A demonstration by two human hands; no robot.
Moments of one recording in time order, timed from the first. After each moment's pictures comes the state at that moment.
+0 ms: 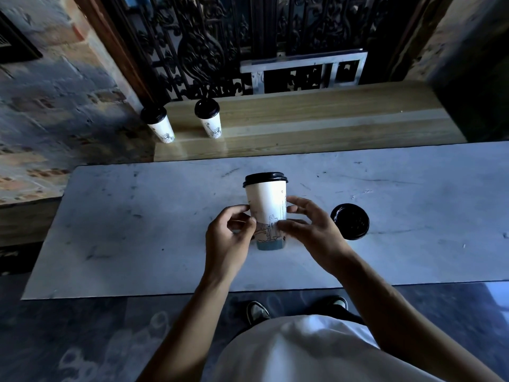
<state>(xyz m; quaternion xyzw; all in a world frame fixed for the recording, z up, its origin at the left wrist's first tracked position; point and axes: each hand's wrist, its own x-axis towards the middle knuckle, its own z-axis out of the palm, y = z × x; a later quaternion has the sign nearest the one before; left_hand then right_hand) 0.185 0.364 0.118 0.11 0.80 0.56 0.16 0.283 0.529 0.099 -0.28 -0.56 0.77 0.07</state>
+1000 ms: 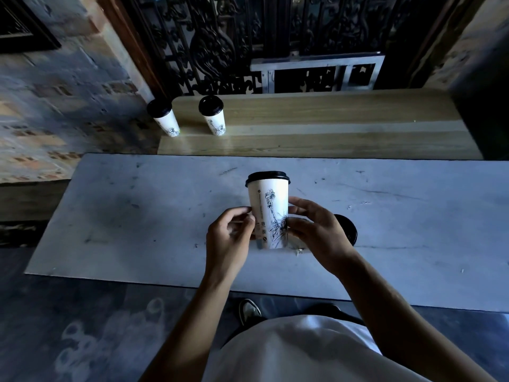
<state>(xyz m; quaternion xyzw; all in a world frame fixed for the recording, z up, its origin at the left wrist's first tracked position) 0.213 0.407 0.111 0.05 0.79 0.60 0.14 0.293 0.588 0.091 -0.23 -0.53 0.82 0.04</state>
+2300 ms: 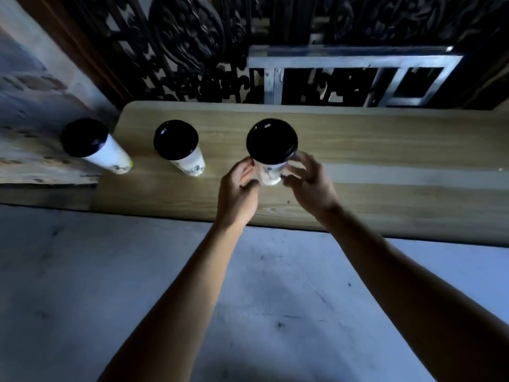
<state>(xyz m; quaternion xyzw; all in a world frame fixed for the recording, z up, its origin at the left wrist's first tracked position) -0.131 0.633 -0.039 0.03 0.76 0.62 0.20 -0.064 0.772 -0.028 -0.28 -0.73 0.62 0.06</state>
